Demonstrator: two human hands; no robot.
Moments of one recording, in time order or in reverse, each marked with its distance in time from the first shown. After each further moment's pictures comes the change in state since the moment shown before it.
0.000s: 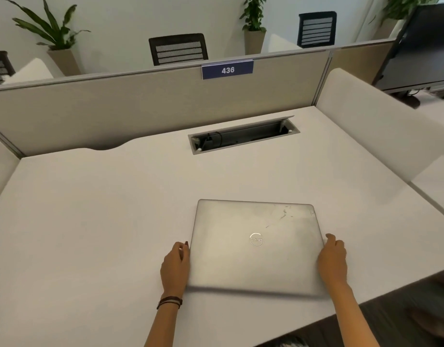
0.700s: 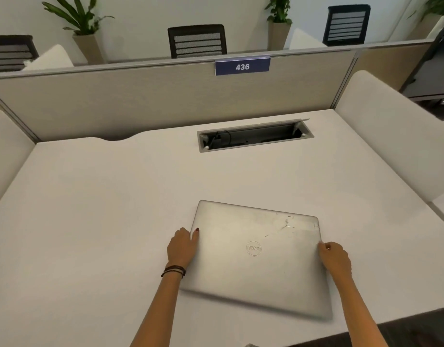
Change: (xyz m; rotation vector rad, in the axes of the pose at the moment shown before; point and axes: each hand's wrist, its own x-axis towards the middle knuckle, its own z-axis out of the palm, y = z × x) left_hand 0.043 0.042 0.016 0.216 -0.163 -0.147; right_hand 0.065 -0.007 -0.011 0.127 -0.212 0.128
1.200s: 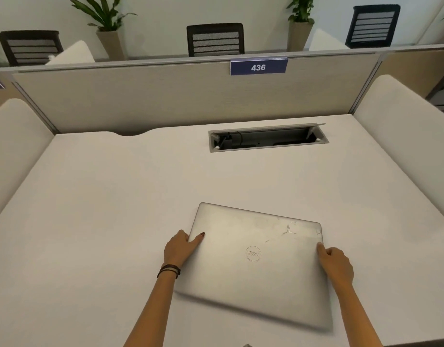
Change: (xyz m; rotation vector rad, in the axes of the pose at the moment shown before) left_hand 0.000 -0.008 -0.012 -0.097 -0.054 -0.125; right_hand 0.011 -0.011 0.007 -0.119 -0.043 -0.067
